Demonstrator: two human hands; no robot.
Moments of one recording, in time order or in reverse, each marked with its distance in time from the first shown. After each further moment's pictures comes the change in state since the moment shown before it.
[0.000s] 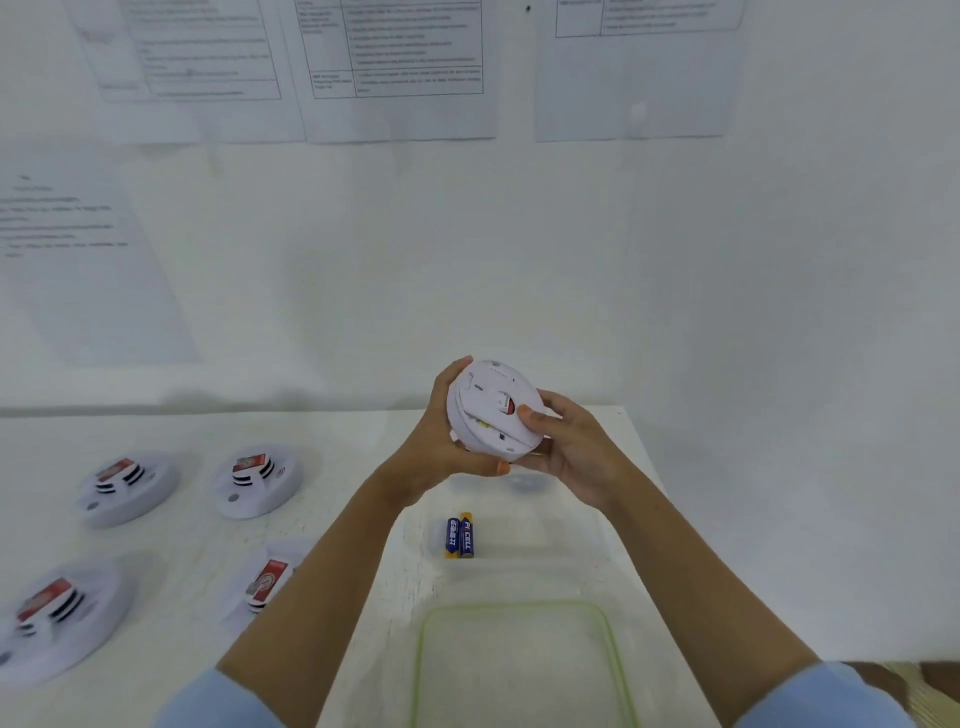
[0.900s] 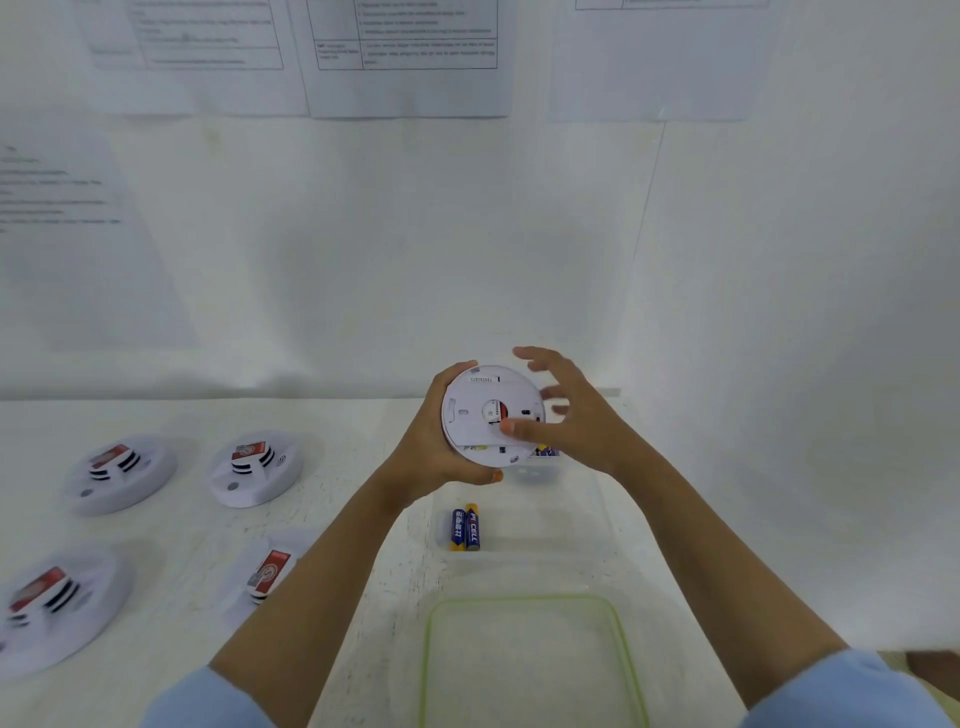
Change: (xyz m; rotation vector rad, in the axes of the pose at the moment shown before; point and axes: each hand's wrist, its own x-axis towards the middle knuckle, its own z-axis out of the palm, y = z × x) left_hand -0.006 -0.023 -0.008 0.017 0.064 0.095; right_hand 0.004 -0.014 0.003 -0.817 -0.007 -0.274
